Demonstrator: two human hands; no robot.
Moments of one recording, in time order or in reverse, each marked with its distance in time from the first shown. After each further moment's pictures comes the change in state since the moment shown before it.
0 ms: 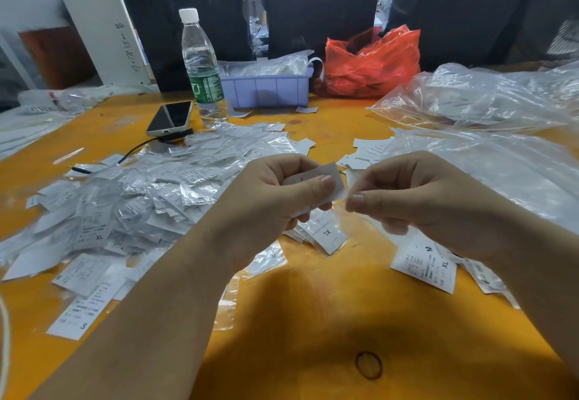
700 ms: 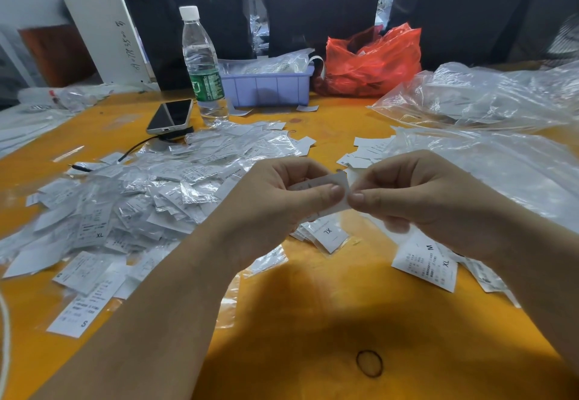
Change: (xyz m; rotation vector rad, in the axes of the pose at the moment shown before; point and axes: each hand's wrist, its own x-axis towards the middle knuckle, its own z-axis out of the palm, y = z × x) left_hand 0.000 -0.001 0.003 0.077 -0.009 0.027; right_hand 0.001 0.002 -0.001 -0.002 0.004 -0.001
